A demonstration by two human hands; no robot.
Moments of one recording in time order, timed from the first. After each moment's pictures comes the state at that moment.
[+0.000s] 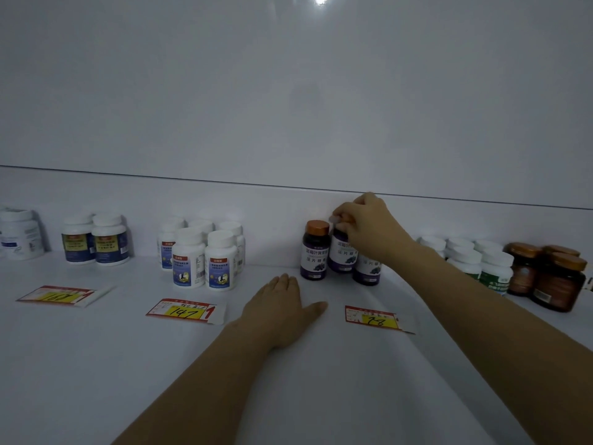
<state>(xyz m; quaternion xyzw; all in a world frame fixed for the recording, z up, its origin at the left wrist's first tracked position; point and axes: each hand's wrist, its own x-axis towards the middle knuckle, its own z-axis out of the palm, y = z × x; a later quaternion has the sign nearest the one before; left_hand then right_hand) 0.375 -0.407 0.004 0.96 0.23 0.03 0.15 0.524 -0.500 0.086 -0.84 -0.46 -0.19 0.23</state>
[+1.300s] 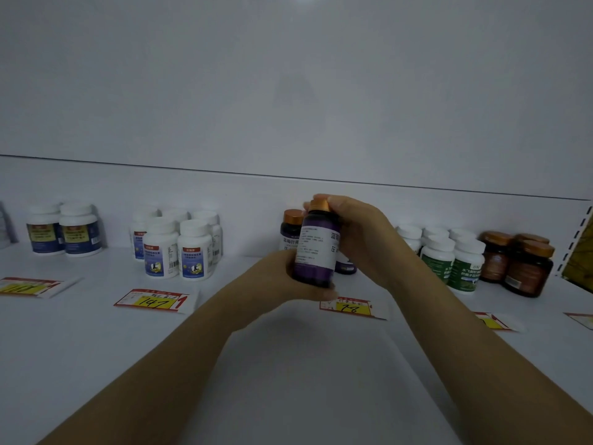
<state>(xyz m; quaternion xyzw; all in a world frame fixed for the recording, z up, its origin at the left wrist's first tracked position) 0.371 -0.436 0.035 0.82 0.04 0.15 0.55 0.487 -0.541 0.077 -0.53 -0.40 0.24 0.71</state>
